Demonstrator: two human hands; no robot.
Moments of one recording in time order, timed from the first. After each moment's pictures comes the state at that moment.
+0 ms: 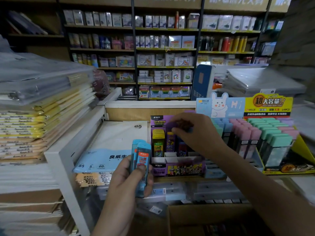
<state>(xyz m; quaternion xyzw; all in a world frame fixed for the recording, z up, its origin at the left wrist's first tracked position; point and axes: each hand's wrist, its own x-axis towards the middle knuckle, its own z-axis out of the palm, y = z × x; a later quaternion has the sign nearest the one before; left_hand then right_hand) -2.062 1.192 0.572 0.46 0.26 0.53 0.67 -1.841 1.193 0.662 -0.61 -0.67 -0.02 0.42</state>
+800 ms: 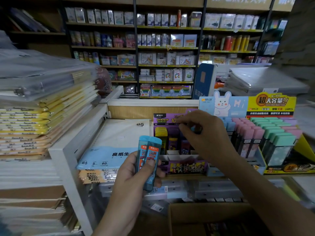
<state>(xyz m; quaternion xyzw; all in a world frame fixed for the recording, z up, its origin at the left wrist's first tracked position) -2.058 1.189 0.580 0.50 0.24 0.52 0.66 -1.854 1.171 0.659 -0.61 -0.64 -0.06 0.47</state>
